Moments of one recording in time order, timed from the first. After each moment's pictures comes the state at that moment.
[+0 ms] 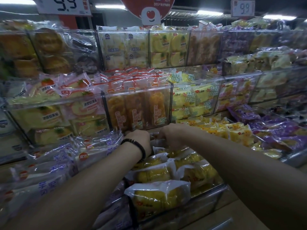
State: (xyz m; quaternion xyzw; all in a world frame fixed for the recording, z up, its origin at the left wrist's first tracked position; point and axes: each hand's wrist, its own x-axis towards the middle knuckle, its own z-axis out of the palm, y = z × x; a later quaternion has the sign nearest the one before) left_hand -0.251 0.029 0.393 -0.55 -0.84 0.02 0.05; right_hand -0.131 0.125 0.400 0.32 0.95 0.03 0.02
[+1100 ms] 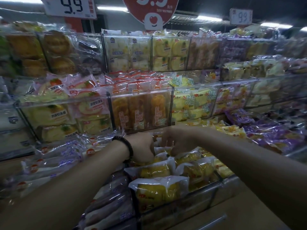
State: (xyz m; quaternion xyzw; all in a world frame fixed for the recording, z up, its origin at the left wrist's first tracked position) left_hand -0.247 -0.015 0.417 -0.66 -0.75 0.02 -0.07; right_hand -0.090 0.091 0.421 0.26 0.96 -0.05 0.02
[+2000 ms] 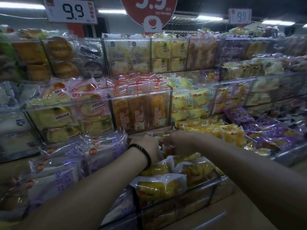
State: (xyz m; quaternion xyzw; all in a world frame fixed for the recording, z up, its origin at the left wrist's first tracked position) left_hand -0.218 -0.005 0.396 -0.59 -0.80 0.08 0.06; right_hand -0.085 0.097 0.397 0.28 0.96 -0.02 0.03
